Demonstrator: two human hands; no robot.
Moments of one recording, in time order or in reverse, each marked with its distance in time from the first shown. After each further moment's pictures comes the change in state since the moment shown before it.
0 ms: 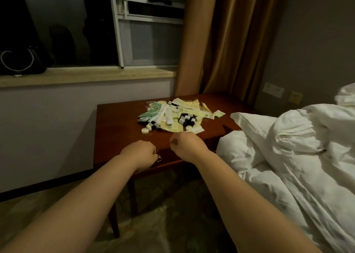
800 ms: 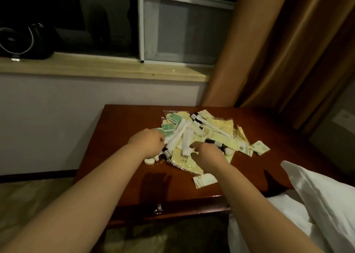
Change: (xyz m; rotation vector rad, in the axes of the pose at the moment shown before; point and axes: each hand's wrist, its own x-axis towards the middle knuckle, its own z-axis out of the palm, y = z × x) left_hand 0.294 -0.074 -0.057 -0.116 0.166 -0.178; right_hand 0.310 0.115 0.010 -0.074 -0.140 -0.029
